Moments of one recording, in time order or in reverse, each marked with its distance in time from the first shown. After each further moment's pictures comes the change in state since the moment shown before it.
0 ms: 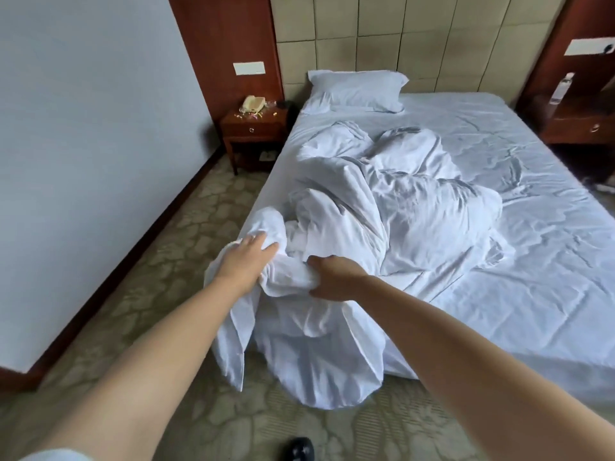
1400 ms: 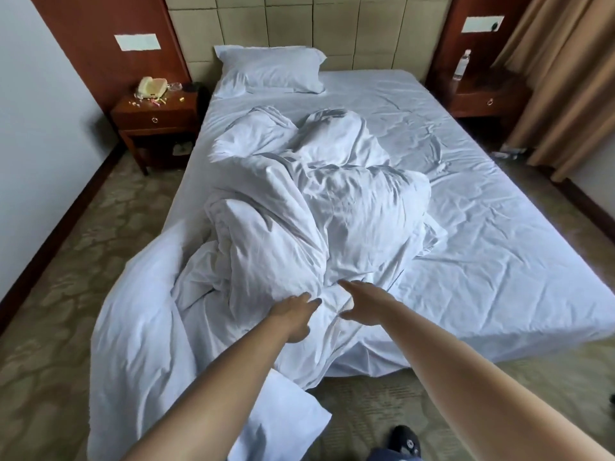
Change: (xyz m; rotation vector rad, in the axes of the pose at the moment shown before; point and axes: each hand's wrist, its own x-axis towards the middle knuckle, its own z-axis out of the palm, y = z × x) left_hand 0.130 0.172 0.081 -0.393 -0.534 0.379; right_hand -0.001 0.186 0.042 0.100 -0.184 0.494
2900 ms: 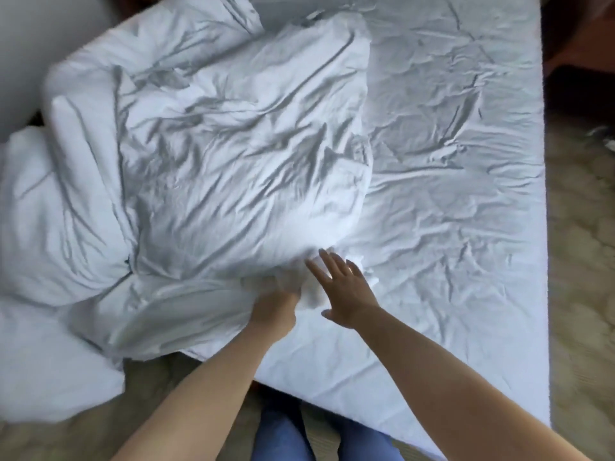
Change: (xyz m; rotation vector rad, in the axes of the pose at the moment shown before) left_hand 0.340 0.309 -0.046 -0.314 0.075 -0.515; right_hand 0.170 0.420 -0.083 -0.294 -0.009 -0.551
